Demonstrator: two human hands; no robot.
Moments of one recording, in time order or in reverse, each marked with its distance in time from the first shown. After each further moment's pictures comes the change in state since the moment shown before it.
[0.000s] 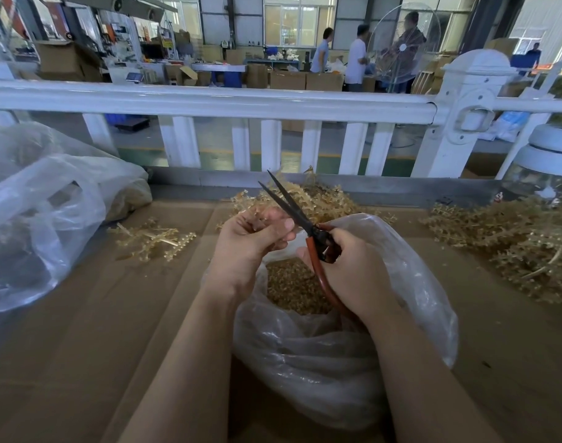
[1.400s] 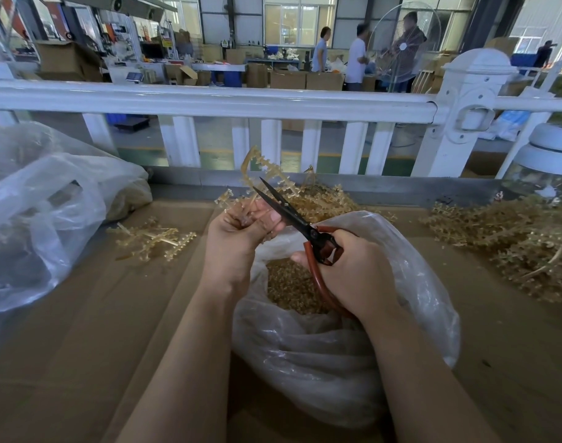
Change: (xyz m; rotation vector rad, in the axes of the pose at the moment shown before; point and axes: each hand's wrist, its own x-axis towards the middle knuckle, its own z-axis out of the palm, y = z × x) left_hand -0.001 0.005 -0.002 0.003 0.101 0.087; right_hand -0.005 -0.009 -0.002 -0.084 0.095 -0.093
